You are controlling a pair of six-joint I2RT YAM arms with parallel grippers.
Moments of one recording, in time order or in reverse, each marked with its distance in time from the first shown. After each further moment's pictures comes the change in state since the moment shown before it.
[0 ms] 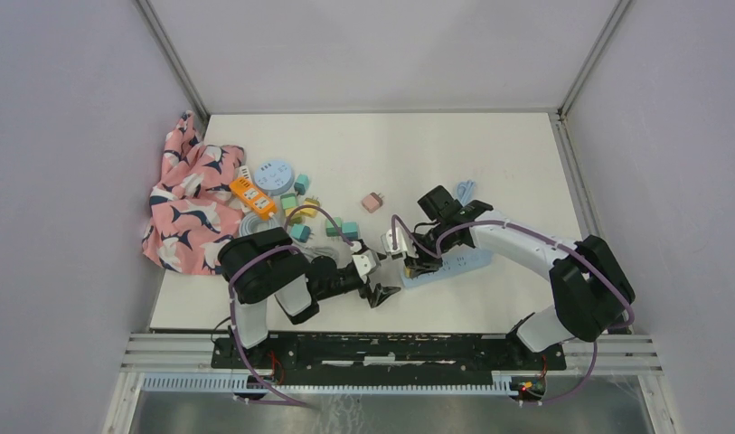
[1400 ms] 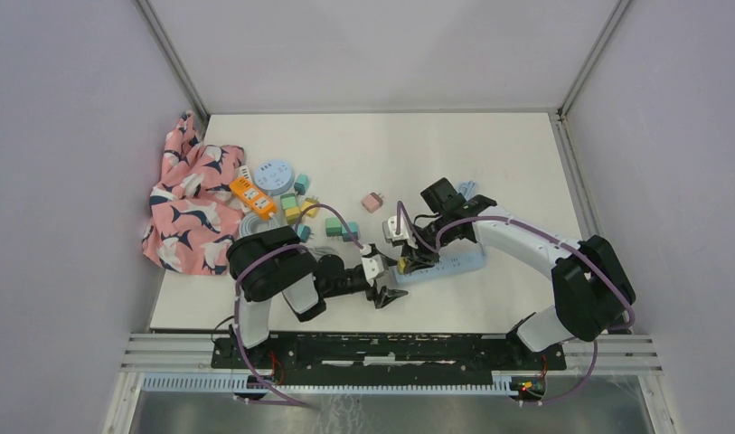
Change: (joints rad) left arm -0.026 0.045 0.061 0.000 0.098 0.027; right arm -0.035 0.000 0.039 -0.004 -0.130 0.057
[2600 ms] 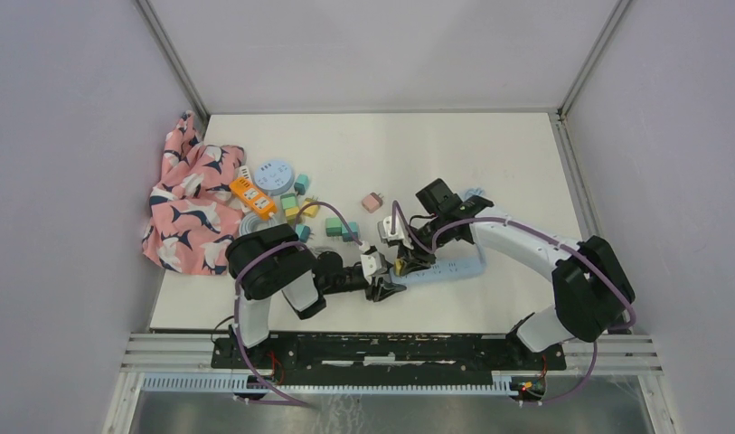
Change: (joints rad) left arm 0.035 0.005 0.013 0.006 0.080 -0.047; right arm 0.042 -0.010 0.006 0.030 -0.006 0.069
